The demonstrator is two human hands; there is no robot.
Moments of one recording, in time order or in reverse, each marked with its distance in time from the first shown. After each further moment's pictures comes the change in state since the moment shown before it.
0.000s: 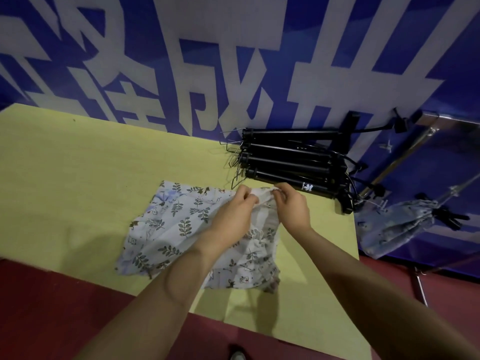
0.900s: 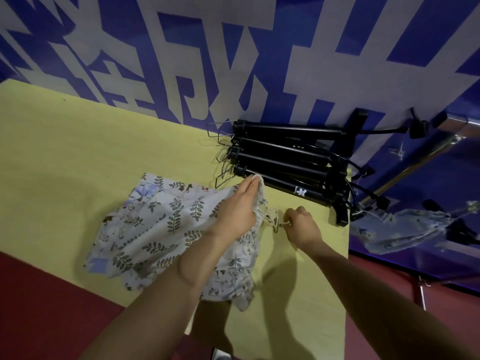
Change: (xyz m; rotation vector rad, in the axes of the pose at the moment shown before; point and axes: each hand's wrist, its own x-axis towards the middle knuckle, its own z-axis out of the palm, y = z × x) left_hand 0.070 0.036 0.031 -0.166 -0.064 -0.242; right_hand 0.041 0.117 -0.010 -0.447 -0.395 0.008
